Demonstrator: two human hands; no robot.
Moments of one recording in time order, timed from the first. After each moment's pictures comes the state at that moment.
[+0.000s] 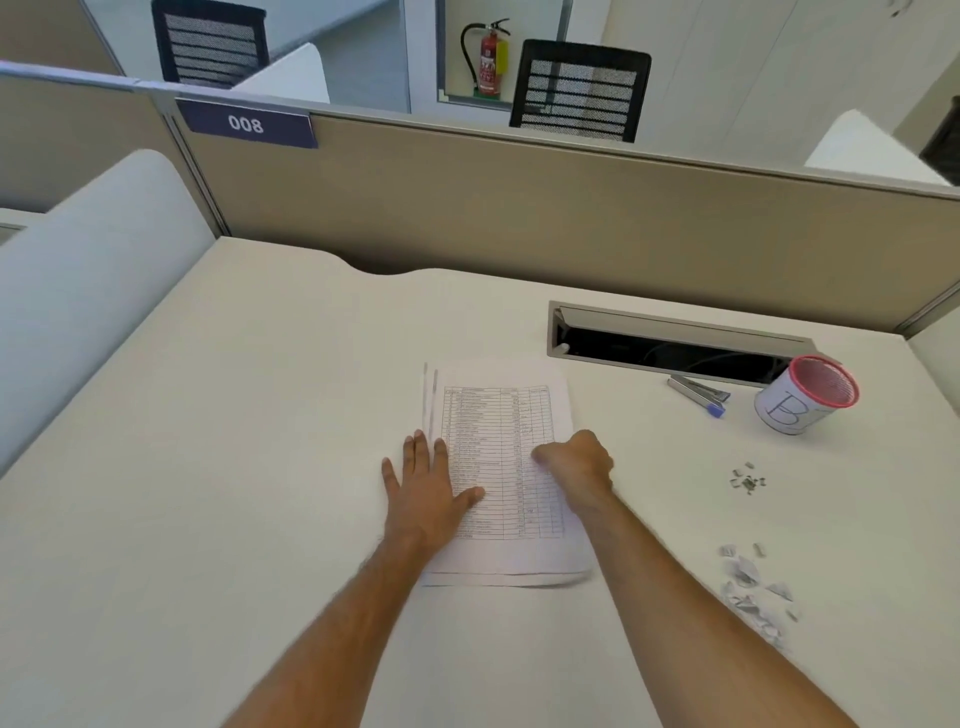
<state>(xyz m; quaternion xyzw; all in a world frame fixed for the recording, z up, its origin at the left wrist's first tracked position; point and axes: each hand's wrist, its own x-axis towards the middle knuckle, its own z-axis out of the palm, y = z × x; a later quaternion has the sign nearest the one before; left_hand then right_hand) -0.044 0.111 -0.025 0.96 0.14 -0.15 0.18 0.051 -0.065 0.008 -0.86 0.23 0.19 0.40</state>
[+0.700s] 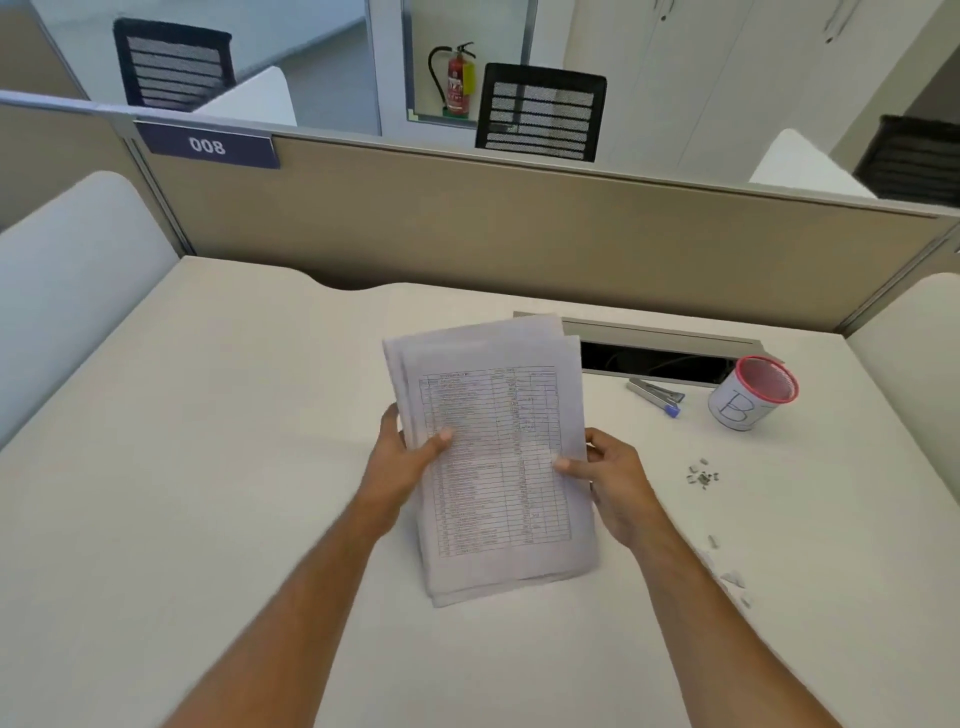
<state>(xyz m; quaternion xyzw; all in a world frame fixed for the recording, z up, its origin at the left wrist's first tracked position) -0.022 0.109 0.031 0.68 0.20 -0.01 0.71 0.022 -0.155 0.054 -0.70 0.08 0.19 0.69</state>
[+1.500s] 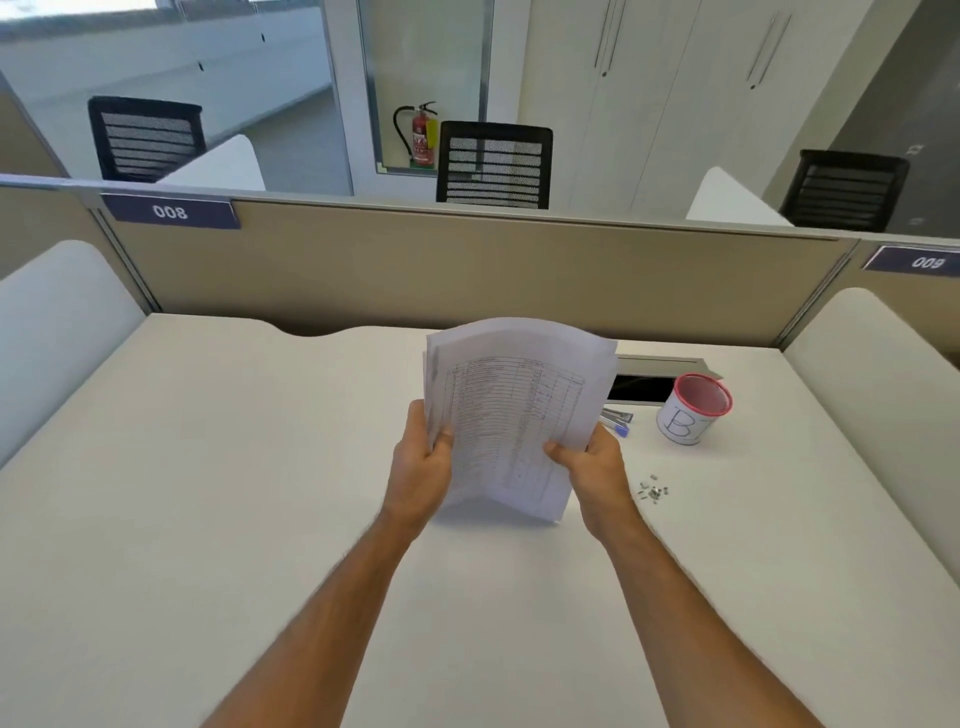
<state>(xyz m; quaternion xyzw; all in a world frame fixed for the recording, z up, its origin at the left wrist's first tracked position) -0.005 0.023 0.089 0.76 0.07 0.11 0.63 0.031 -0.175 0.100 -0.72 0.09 0.03 0.69</state>
